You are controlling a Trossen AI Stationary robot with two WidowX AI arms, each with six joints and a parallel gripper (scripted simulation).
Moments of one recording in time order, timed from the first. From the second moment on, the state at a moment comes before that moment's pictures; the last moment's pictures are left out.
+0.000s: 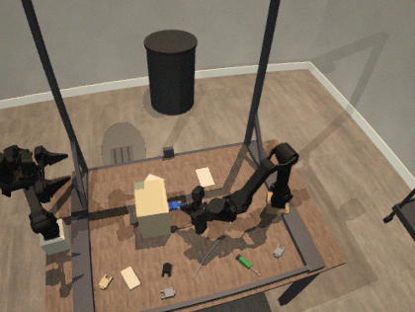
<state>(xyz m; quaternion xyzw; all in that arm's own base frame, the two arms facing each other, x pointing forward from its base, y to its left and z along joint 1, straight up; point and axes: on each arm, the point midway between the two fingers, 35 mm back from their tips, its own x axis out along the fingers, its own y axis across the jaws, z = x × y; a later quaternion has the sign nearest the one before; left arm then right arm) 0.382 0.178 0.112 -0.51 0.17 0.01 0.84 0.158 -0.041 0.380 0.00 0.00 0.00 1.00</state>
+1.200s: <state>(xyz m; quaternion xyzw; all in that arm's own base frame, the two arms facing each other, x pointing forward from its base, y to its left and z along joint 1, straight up) 0.381 0.181 0.106 -0.62 0.12 -0.04 0.77 0.158 -0.041 0.380 0.00 0.00 0.00 1.00</state>
